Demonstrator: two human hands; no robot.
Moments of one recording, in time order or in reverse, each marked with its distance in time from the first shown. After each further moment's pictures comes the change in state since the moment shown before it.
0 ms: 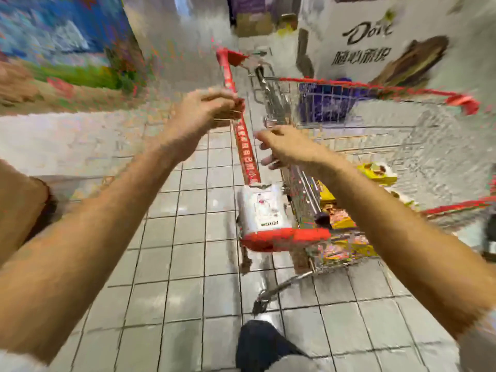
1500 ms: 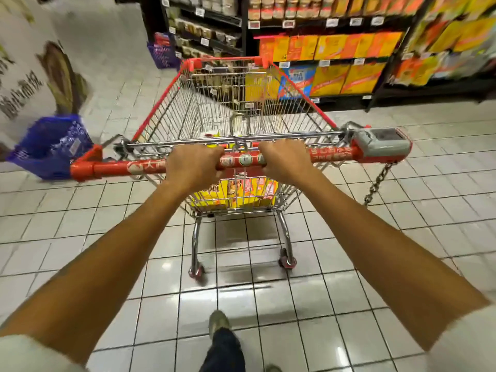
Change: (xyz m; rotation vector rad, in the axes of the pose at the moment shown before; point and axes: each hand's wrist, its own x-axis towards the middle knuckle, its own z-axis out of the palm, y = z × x) left_hand 0.170 -0.128 -0.240 0.897 -0.972 1.526; right_hand 0.123 -0.126 0.341 -0.941 1.017 1.165
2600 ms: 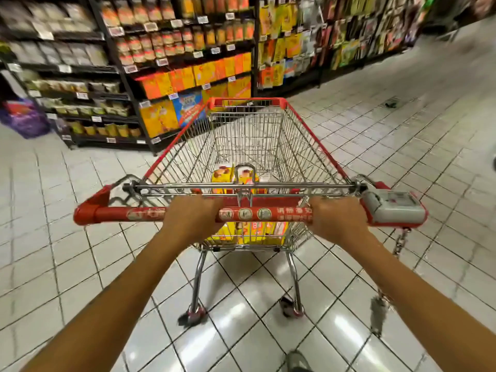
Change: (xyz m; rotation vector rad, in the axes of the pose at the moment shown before) left_hand -0.131 0.021 -0.039 -0.087 0.021 0.612; right_hand -0.296 -0.093 -0.032 -0.302 0.264 0.593
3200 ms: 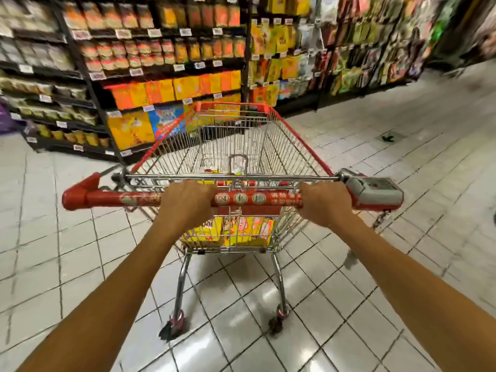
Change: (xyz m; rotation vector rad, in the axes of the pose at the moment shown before) left_hand 0.307 0.133 0.024 0.033 0.028 -0.112; right_hand 0.158 0.284 0.148 -0.079 -0.242 -0.056
